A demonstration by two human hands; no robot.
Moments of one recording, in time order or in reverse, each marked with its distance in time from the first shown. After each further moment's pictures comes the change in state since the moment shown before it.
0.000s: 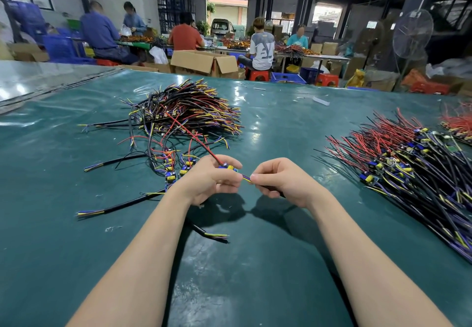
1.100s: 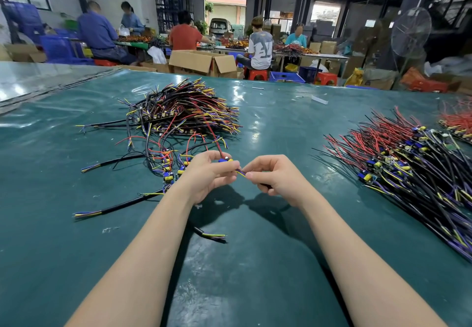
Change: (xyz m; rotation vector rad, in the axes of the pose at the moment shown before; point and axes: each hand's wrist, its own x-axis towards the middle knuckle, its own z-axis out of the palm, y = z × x) left_hand 0.003 0.003 0.006 -0.151 0.175 0.023; right_hand 0.002 0.001 0.007 -0.096 0.146 -0.045
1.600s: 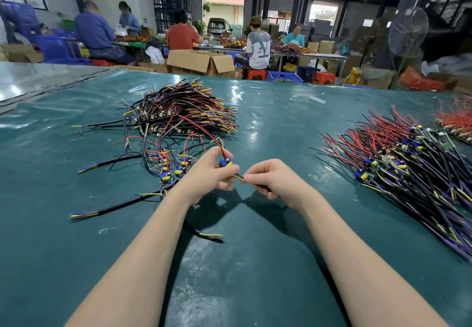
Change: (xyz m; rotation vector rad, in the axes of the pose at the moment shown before) left_hand -0.002 -0.003 0.003 0.329 -0.092 0.085; right_hand 0.002 0.002 0.000 -0.038 -0.045 0.130
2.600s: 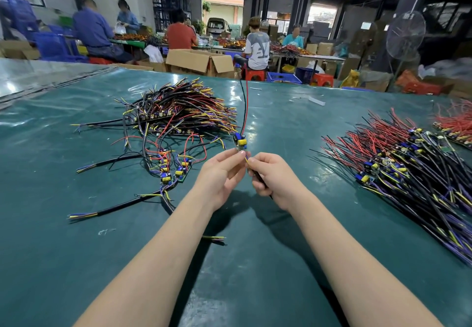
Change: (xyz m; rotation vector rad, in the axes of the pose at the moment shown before) left_hand 0.004 0.003 0.028 -0.686 0.137 -0.063; right_hand 0.004 -0.012 0.016 0.310 0.159 0.009
